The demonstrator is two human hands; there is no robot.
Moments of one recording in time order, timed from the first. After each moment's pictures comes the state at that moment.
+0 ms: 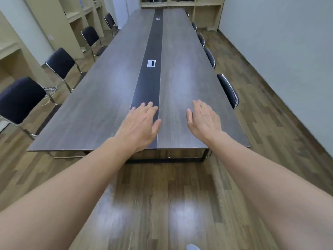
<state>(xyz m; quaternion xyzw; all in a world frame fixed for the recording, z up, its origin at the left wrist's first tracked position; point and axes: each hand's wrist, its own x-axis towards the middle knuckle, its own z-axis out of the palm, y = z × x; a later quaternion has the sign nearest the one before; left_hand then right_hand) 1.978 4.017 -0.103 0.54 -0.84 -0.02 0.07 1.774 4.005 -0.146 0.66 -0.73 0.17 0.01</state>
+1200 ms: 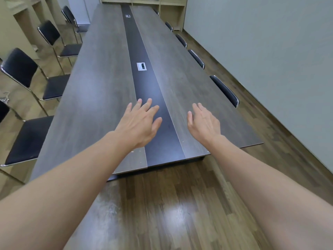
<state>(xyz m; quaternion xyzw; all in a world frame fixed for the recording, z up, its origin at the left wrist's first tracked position) 2.179 3.863 -0.096 0.44 -0.90 -0.05 0.02 1.975 3.908 -0.137 0.54 -0.83 0.14 0.00</state>
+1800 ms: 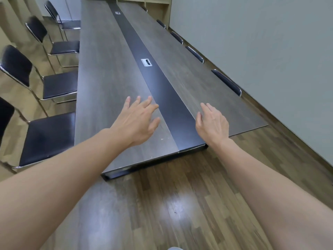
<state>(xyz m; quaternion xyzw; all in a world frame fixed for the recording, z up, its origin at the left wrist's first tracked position) 2.392 3.845 -0.094 0.37 -0.93 -0.07 0.05 2.168 3.927 -0.143 0.49 -0.85 0.17 0.12</state>
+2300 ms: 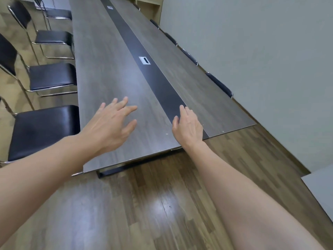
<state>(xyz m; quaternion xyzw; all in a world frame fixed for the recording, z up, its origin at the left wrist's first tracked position) 2.550 3.823 -0.110 0.38 -0.91 -0.15 0.10 2.325 3.898 -0.159 0.48 -0.86 0.16 0.08</state>
